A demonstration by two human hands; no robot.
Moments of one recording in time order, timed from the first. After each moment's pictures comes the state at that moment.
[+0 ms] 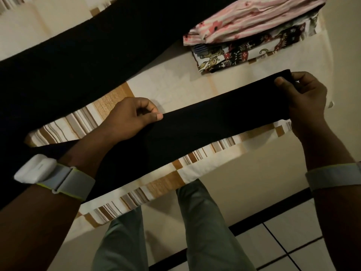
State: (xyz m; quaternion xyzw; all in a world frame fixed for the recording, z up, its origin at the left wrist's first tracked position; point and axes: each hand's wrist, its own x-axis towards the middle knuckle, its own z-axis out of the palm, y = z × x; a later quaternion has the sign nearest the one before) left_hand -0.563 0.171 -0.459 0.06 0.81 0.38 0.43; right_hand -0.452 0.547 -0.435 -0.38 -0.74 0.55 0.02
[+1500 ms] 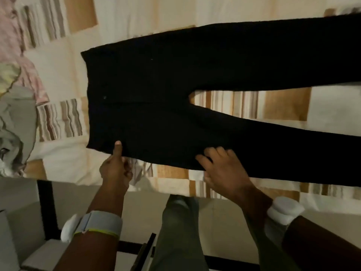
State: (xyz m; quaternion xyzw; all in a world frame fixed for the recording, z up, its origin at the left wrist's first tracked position) left_hand -0.361 -0.199 -0.454 -0.73 0.50 0.47 0.02; right_hand -0.404 0.094 -0.484 0.36 -0.90 0.08 -0.26
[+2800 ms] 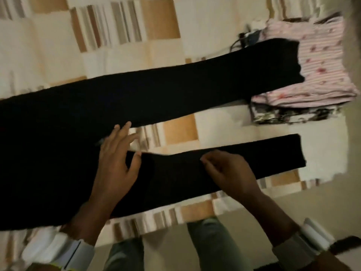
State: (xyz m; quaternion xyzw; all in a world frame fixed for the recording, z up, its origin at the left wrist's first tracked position) left_hand -0.495 0.003 -0.445 0.03 0.93 0.34 0.12; right_hand -0.474 0.307 -0.410 -0.02 -0.92 0.33 -0.23
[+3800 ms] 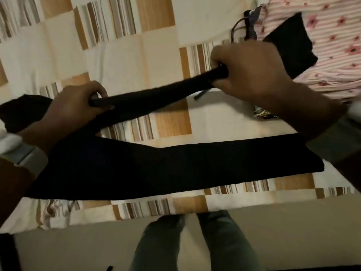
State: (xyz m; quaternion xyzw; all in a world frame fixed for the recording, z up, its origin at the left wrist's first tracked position) left_hand -0.622 -0.023 -0.376 -0.01 0.96 0.14 0.25; right_hand -0.661 0.360 -0.361 0.23 -0.96 0.14 -0.09
